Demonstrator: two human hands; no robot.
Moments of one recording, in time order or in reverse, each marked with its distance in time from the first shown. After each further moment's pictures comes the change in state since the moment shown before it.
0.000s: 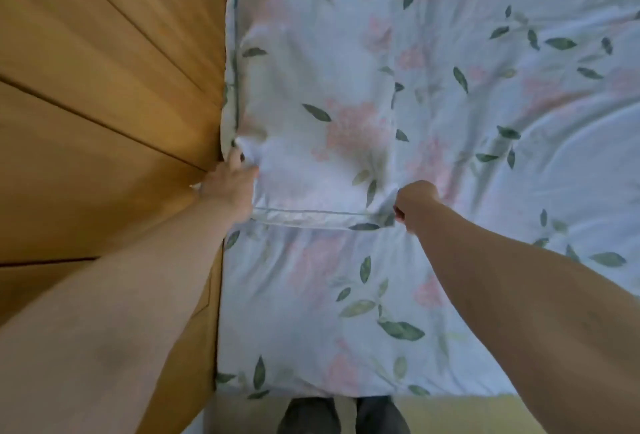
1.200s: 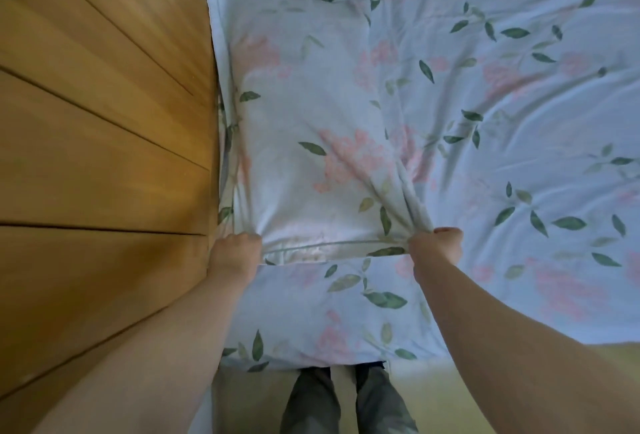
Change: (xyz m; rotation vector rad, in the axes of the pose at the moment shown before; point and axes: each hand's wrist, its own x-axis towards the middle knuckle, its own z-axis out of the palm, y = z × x) left_hand -0.121 0.037 0.079 0.282 -0.057 0.138; right_hand -0.084 0.132 -0.047 0.368 0.412 0.095
